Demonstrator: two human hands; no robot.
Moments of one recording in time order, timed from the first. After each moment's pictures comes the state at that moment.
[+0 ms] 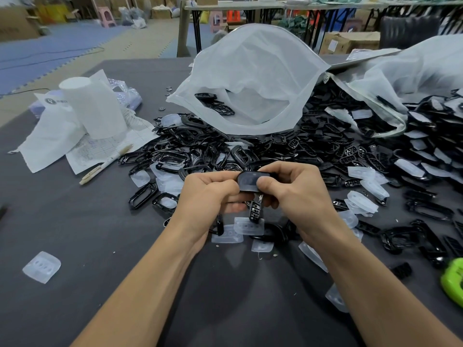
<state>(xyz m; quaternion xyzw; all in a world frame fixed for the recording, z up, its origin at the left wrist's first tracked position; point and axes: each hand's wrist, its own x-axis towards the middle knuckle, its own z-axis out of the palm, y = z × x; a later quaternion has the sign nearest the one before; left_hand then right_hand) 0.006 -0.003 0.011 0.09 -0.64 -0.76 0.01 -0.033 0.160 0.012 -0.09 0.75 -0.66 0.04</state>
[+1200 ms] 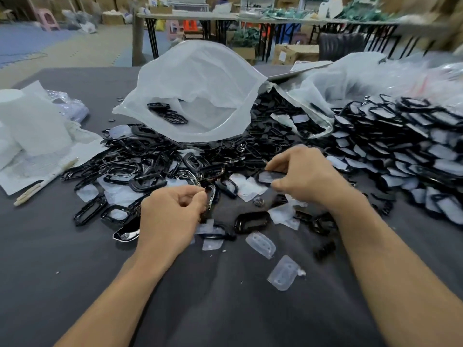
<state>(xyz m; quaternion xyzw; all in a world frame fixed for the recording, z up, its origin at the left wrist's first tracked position) 0.016 0.023 -0.001 0.11 -0.84 -0.50 0.16 -0.058 0.260 0.059 -0.06 0.97 -0.24 0.02</state>
